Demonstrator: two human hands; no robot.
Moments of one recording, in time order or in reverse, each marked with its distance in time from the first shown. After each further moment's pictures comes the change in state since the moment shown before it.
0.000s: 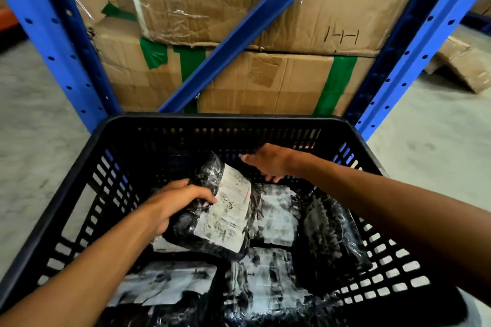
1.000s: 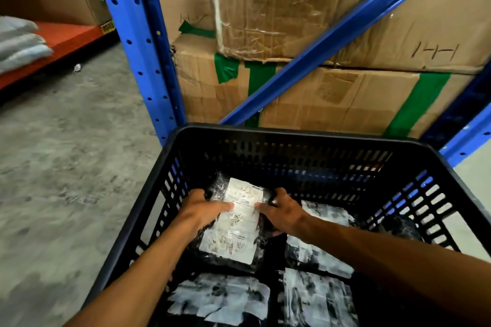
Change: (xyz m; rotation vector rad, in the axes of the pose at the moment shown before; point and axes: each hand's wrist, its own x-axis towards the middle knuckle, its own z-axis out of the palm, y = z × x) left_hand 0.017 -0.021 -0.052 0.086 0.254 0.016; right_hand 0.029 -0.023 0.107 0.415 0.021 -0.009
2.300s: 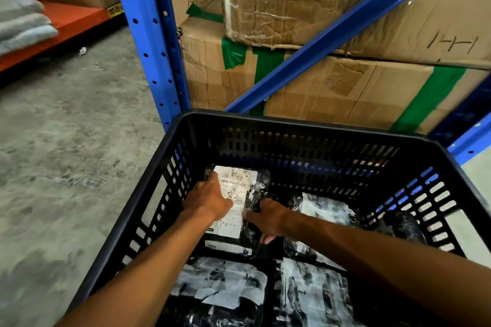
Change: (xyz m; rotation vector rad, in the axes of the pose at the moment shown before) left_hand -0.003 0.003 0.019 0.624 0.095 0.119; right_hand -0.016 -0.015 0.025 -0.270 -0.255 0.053
